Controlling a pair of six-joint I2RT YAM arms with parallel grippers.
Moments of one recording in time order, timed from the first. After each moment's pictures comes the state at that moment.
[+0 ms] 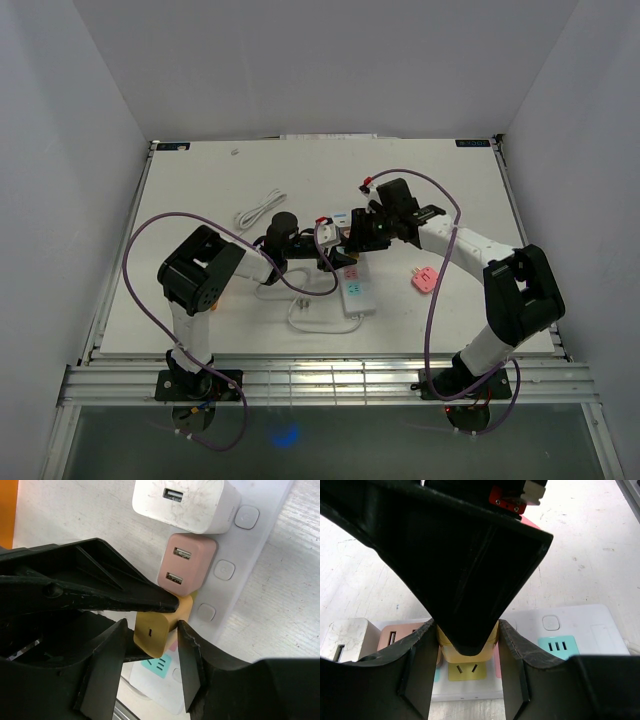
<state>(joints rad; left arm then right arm) -0.62 1.94 0.81 0.98 0.88 0.25 0.53 1.61 1.08 -0.35 -0.39 0.33</state>
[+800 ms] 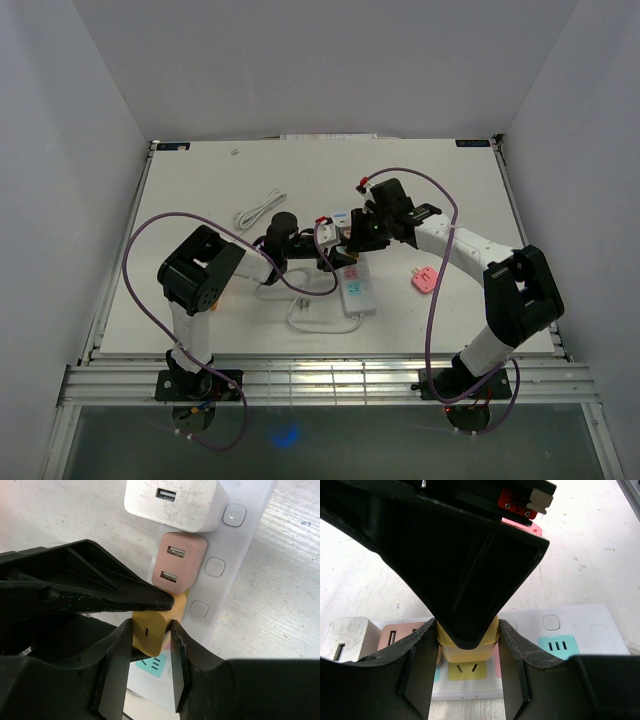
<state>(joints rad) -0.62 1.94 0.81 0.98 0.87 0.25 0.57 1.61 1.11 -0.40 -0.27 0.33</state>
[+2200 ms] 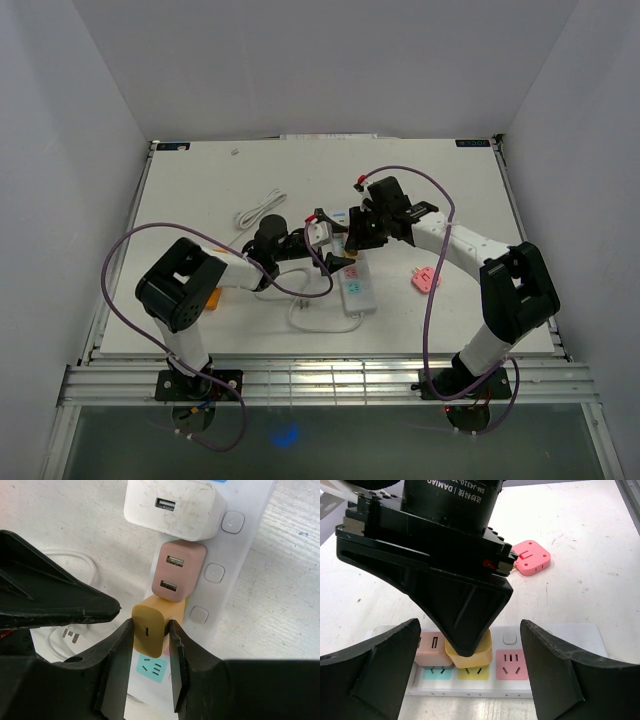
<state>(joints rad) -0.62 1.78 0.72 1.02 0.78 0.22 0.57 1.64 1.14 -0.40 -0.25 0.32</state>
